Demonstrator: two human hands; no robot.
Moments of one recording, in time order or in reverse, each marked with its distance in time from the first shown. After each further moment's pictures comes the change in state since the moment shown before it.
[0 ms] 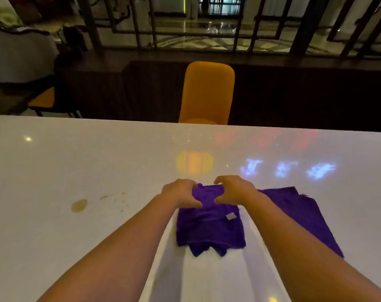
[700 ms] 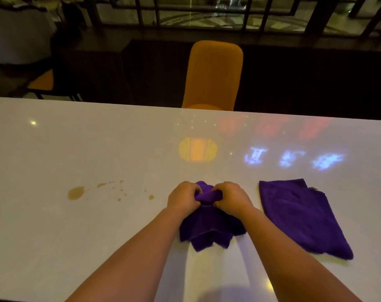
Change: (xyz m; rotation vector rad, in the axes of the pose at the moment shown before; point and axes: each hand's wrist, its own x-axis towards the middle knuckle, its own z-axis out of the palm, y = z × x) left_hand 0.010 -0.003 0.058 -0.224 0.180 -0.042; right_hand 0.005 0.008 0.056 0.156 0.068 -0.008
